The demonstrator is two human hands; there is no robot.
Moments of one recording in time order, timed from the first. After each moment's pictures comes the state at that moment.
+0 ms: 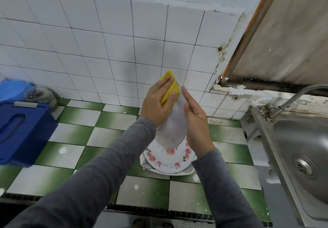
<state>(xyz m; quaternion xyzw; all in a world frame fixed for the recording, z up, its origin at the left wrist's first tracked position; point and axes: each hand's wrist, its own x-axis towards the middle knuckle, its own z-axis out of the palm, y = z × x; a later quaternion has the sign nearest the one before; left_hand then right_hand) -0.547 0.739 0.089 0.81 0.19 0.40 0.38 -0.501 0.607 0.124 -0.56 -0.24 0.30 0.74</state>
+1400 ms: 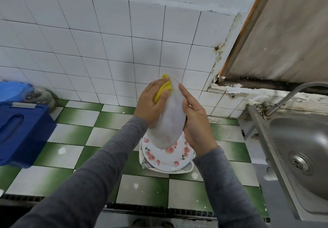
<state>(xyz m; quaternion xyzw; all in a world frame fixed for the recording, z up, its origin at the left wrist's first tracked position) -0.561 0.743 0.095 0.80 0.19 0.39 0.42 -0.509 0.602 0.144 -0.50 -0.18 0.36 0.77</state>
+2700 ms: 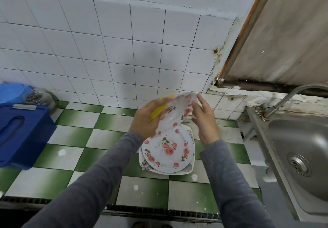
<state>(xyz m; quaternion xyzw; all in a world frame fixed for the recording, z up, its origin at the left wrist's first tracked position) -0.587 0.736 0.066 0.82 0.13 0.38 0.40 -0.453 0.599 0.102 -0.67 -0.15 0.27 0.68</state>
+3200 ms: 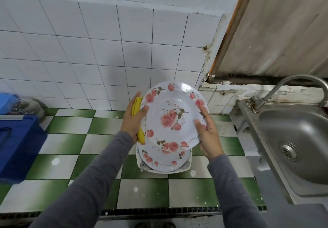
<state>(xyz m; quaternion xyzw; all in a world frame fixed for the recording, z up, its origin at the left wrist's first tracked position) -0.595 0.742 0.069 0.46 0.27 0.29 0.79 -0.458 0.549 0.052 -0.58 -0.13 0.29 0.75</state>
